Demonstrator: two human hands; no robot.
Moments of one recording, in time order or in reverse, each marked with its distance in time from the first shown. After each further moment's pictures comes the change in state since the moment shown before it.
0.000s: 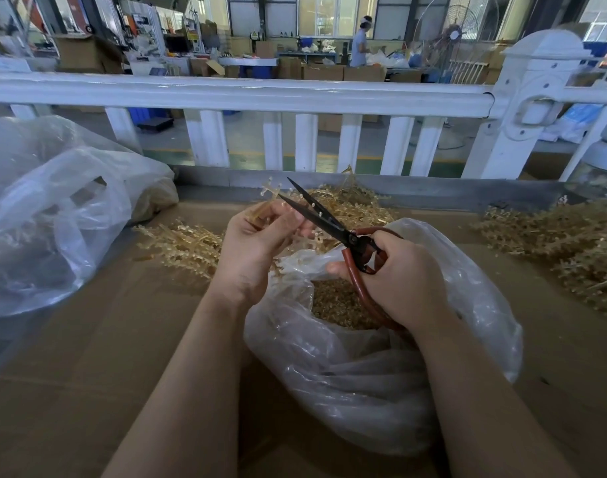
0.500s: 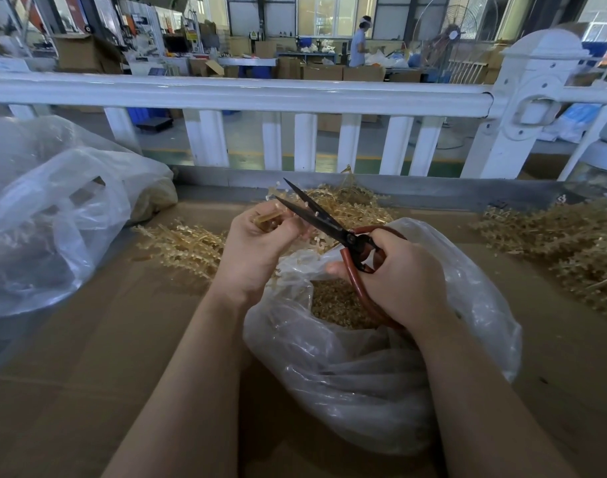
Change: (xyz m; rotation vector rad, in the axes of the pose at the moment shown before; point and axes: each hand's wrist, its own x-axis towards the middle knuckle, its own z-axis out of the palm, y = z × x) left_hand -0.001 0.000 0.000 0.245 -0.008 0.082; right_hand 0.000 -0.003 -0.002 -0.073 0.005 -0.004
